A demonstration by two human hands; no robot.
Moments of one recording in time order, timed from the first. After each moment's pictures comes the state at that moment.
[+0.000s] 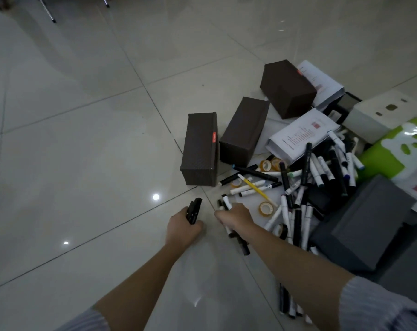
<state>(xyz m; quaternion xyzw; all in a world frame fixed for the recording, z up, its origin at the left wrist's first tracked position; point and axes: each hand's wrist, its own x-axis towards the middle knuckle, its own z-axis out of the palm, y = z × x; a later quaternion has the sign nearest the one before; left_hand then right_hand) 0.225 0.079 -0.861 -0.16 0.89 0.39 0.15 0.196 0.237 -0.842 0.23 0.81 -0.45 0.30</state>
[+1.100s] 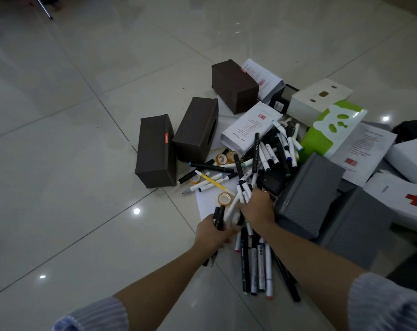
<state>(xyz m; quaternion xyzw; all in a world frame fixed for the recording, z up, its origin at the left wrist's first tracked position) 0.260 0.224 -0.861 -0.07 0.82 0.50 0.27 0.232 0.369 -0.840 0.26 0.91 -0.31 0.05</state>
